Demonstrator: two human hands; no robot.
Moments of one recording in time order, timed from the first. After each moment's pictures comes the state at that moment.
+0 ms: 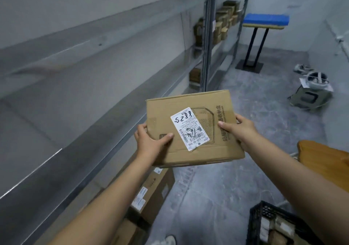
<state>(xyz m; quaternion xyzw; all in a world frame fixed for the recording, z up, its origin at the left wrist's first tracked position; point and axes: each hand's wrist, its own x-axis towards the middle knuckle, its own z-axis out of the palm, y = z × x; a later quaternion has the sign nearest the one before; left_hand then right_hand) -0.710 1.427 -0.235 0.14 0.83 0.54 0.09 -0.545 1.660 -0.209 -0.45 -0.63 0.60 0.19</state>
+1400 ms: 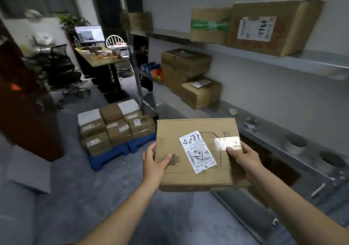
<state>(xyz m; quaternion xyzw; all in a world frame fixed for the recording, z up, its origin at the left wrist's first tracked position) -0.011 0.566 -0.230 -0.56 0.55 0.42 -0.45 -0.281 0.637 -0.202 0.23 -0.70 0.58 -0.36</state>
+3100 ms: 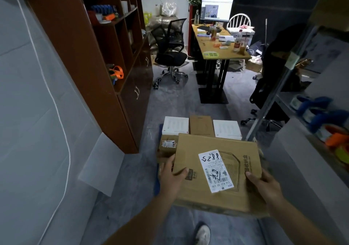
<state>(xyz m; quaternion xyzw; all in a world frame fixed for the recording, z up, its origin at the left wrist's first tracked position) 0.338 -0.126 -0.310 -0.72 0.35 0.35 -0.48 0.067 -0.187 -0.270 0.41 -0.69 0.34 -0.49</state>
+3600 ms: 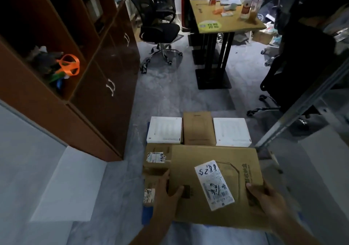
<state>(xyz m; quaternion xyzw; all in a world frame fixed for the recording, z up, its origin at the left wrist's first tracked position) 0.369 -0.377 -0.448 -0.75 0.31 0.41 -0.41 0.092 -0.461 -0.409 0.39 -0.73 0.22 -0.51</state>
